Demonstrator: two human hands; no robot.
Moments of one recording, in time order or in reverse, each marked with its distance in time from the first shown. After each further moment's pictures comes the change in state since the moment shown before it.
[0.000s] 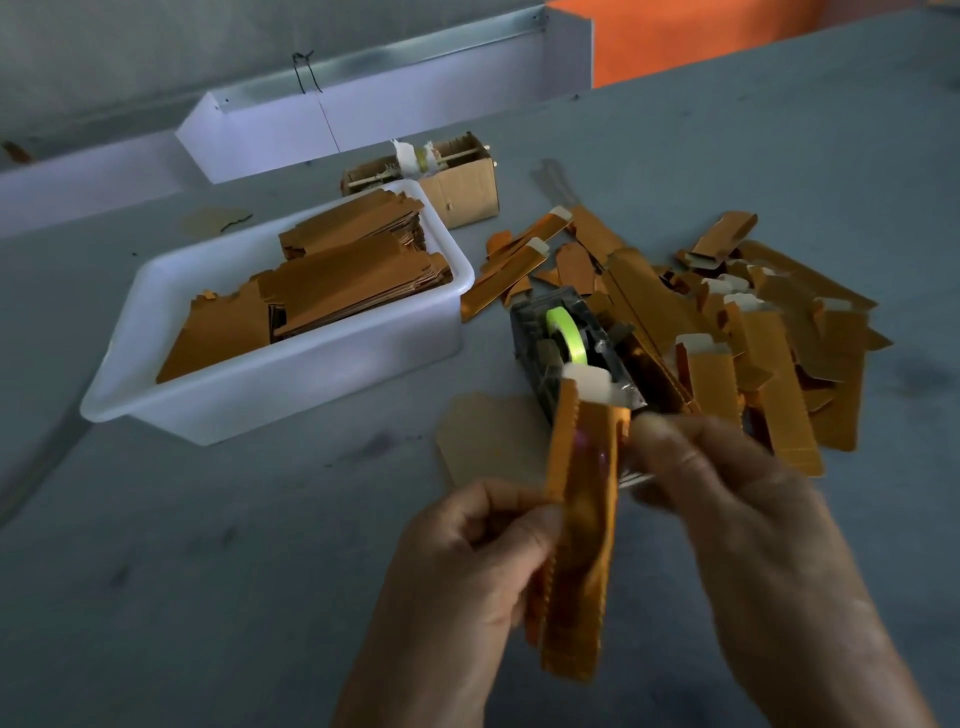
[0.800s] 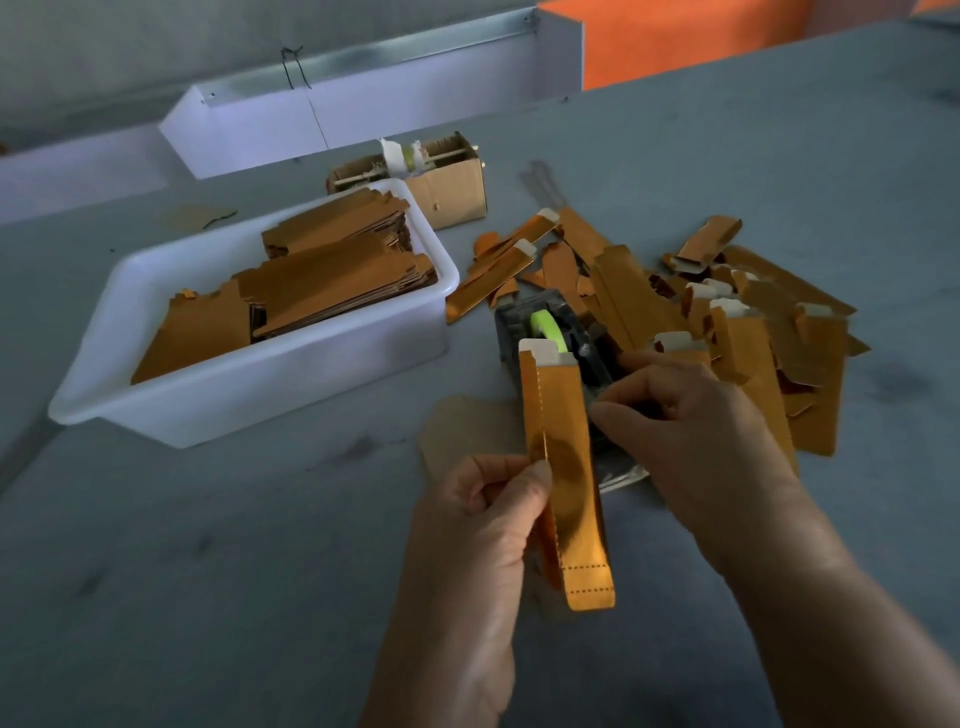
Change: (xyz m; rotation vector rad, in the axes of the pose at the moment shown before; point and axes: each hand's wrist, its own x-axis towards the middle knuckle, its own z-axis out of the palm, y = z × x) left_hand 0.016 -0.008 0.024 -0.121 0.102 -0.031; right_hand 0.056 0.012 -0.006 -0.429 -0.010 -0.169
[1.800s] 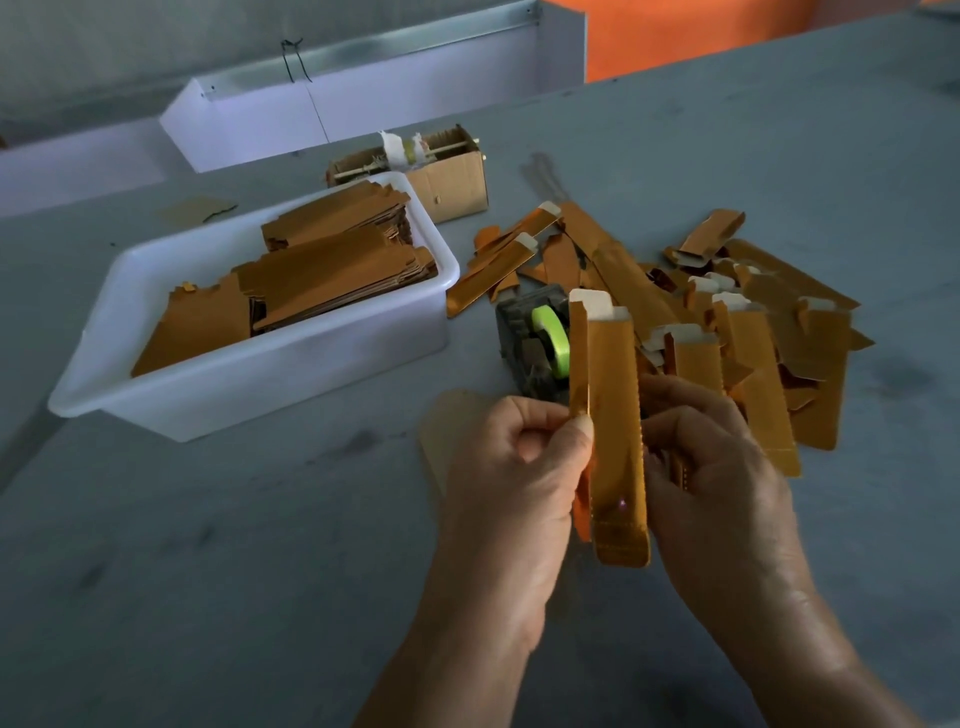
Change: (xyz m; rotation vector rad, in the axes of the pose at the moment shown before) left_hand 0.008 0.012 0.020 0.115 -0.097 0.122; right_hand -0.033 0.012 0.009 -0.133 0.186 -0.106
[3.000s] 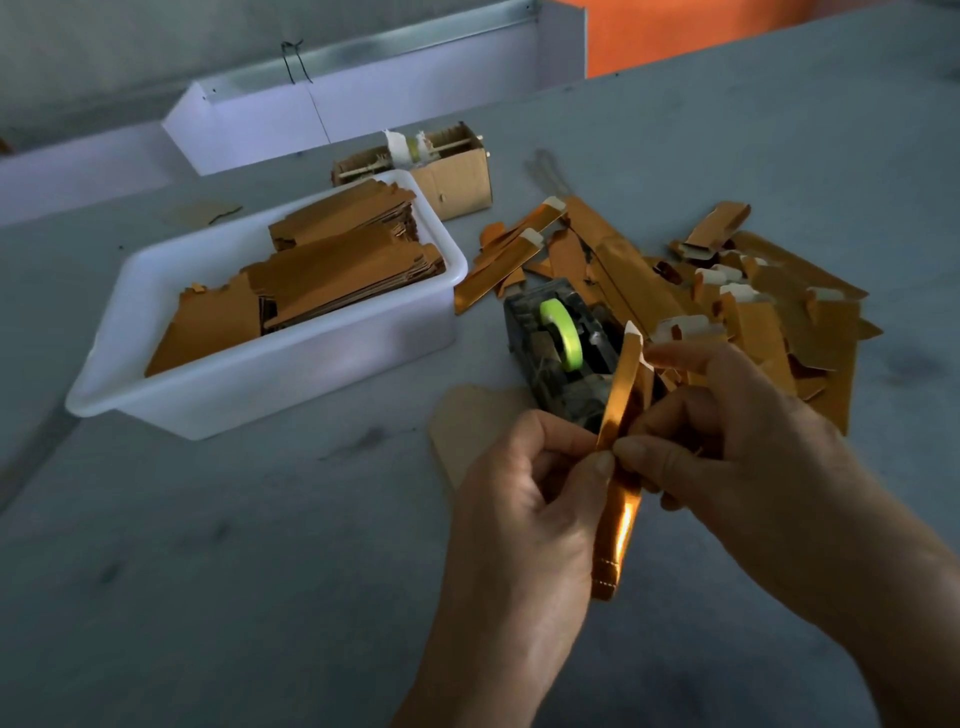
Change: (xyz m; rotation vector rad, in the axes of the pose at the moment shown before) left_hand -0.020 -0.001 -0.012 0.130 -0.112 0.124; right_hand 0.011 -0.029 -0.034 0.064 -0.329 0.006
